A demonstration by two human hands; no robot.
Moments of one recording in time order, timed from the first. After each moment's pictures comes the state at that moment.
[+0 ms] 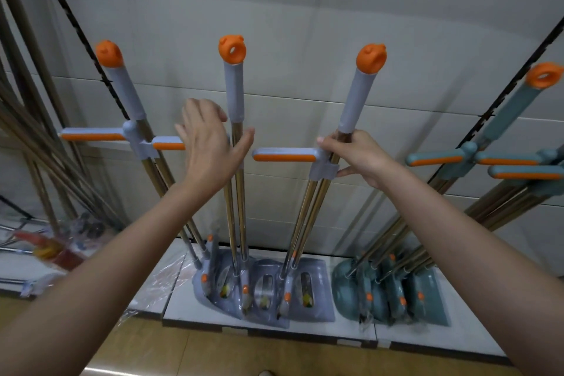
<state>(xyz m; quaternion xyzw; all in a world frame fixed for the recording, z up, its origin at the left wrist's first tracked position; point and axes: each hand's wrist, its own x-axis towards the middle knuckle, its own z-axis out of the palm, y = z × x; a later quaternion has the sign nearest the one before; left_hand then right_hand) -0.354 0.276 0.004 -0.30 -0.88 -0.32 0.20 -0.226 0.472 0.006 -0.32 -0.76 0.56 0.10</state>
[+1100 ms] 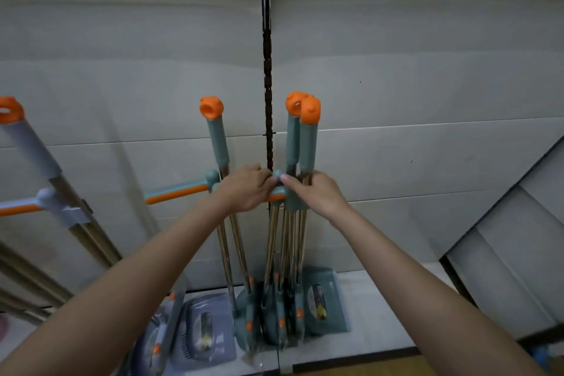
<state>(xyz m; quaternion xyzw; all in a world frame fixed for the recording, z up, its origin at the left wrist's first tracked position) -0.075 0.644 0.008 -0.56 -0.82 -0.09 -0.11 0.059 0.731 0.001 -0.38 -0.81 0.43 0.14</state>
